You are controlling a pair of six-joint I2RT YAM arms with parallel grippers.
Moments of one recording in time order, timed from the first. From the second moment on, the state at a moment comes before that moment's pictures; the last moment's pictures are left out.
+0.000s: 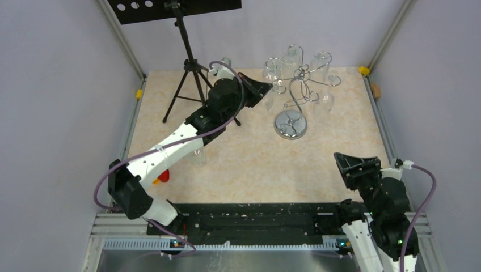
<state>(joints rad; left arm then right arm) -0.77 1.47 1.37 0.03 -0.14 -1.11 0.17 0.05 0.71 -0.89 0.06 1.22</state>
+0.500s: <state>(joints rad) -0.76 1.54 1.50 0.05 -0.14 -1.10 0.17 0.05 0.71 -0.92 0.07 1.22</state>
